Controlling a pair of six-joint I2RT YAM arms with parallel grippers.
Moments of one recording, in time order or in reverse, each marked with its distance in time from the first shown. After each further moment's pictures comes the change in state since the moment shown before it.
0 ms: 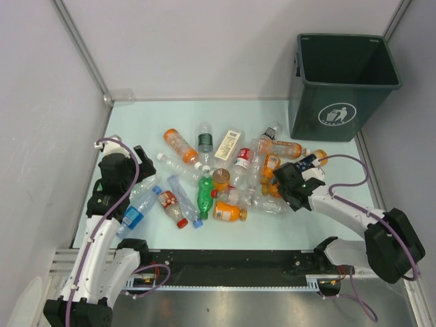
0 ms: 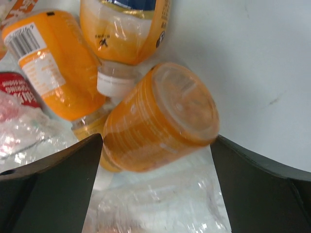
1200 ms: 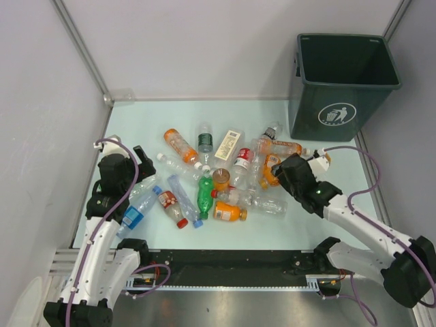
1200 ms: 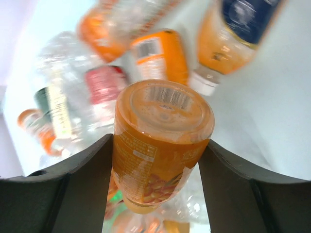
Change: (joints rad) left arm 0.000 -0.013 0.000 0.000 0.003 0.000; right arm 0.015 -0.175 0.021 0.122 0.017 -0.101
